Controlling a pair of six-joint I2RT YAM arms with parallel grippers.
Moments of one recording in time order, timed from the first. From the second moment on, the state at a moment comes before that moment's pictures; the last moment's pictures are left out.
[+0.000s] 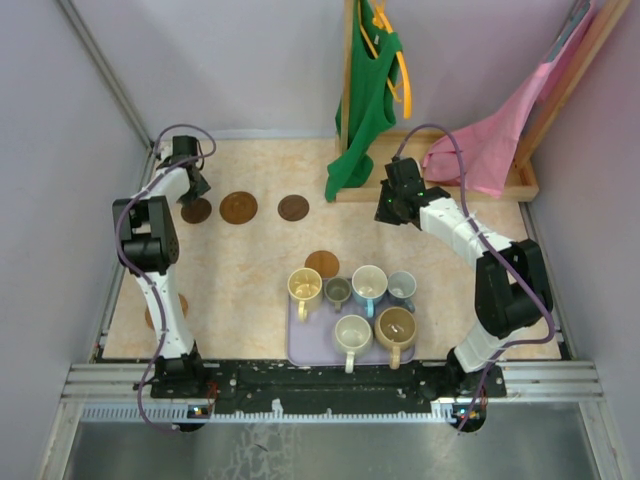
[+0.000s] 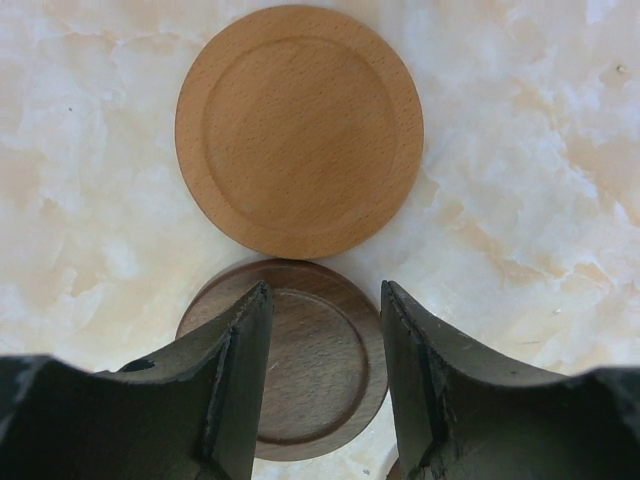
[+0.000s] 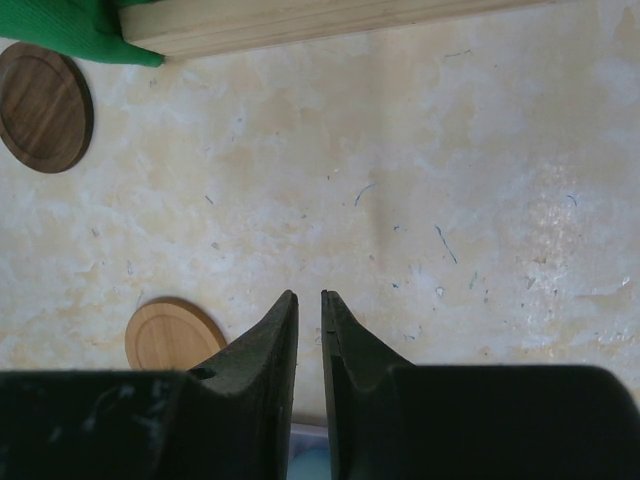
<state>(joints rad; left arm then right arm) 0.06 2.20 1.68 -0.43 -0.40 -0.55 0.39 1.63 1.20 -0.42 0.05 0.53</state>
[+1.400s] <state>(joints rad) 0.06 2.09 1.56 -0.19 -0.31 -0.53 0.39 1.63 1.19 -0.42 0.06 0.53</state>
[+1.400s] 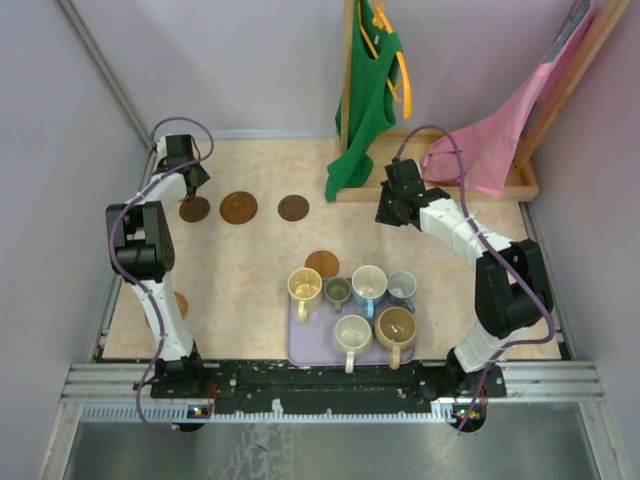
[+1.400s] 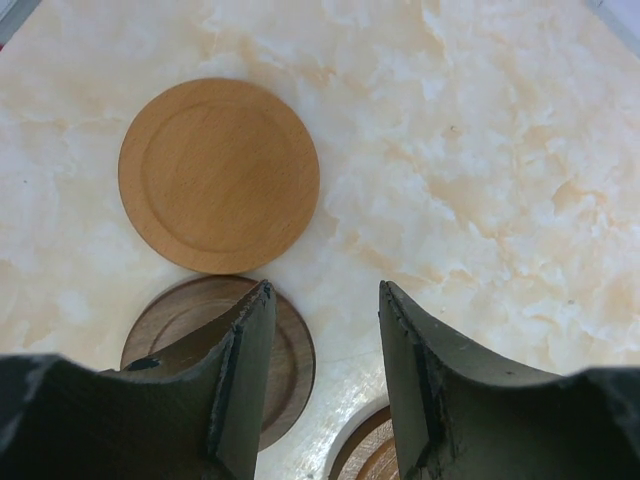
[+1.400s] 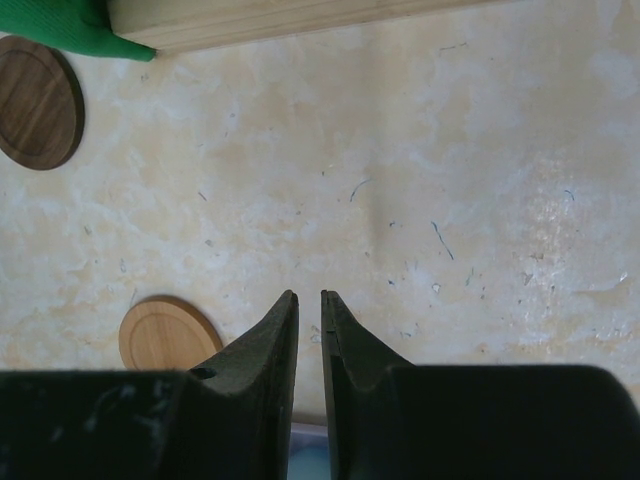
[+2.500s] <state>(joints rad) 0.11 2.25 1.69 -0.15 -0.33 -0.58 0.39 1.63 1.19 -0.44 0.07 0.52</state>
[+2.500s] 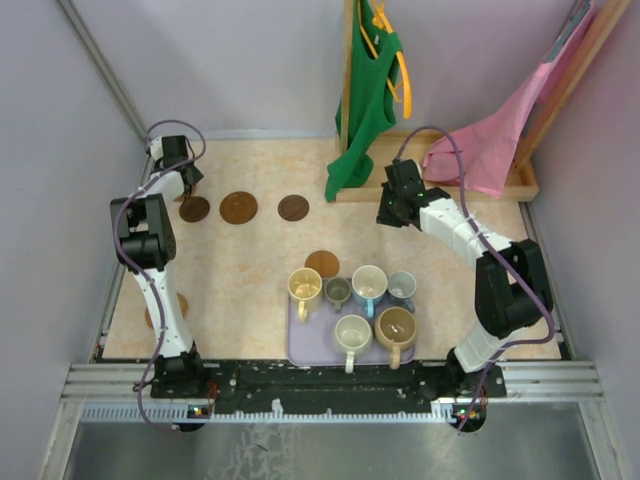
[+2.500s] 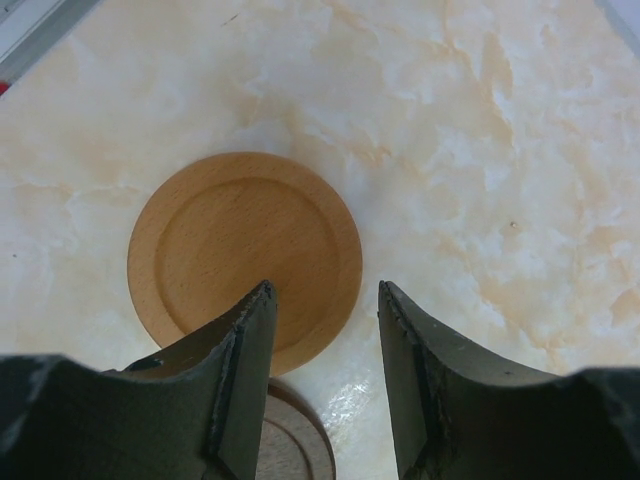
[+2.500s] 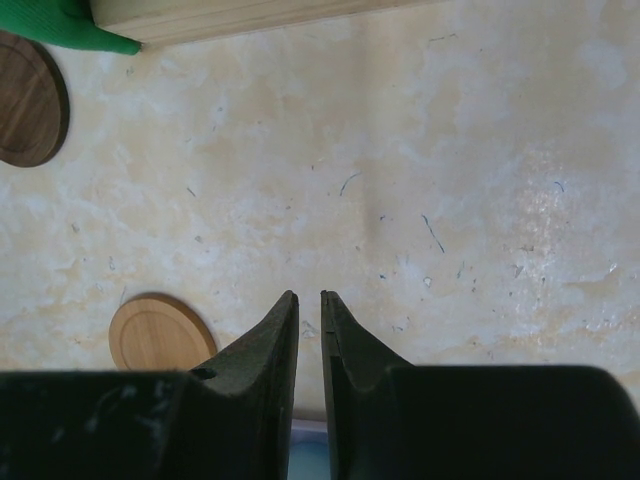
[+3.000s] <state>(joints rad) 0.16 2.26 1.71 -0.25 -0.42 -0.67 0.39 1.63 1.19 -0.44 0.06 0.52</state>
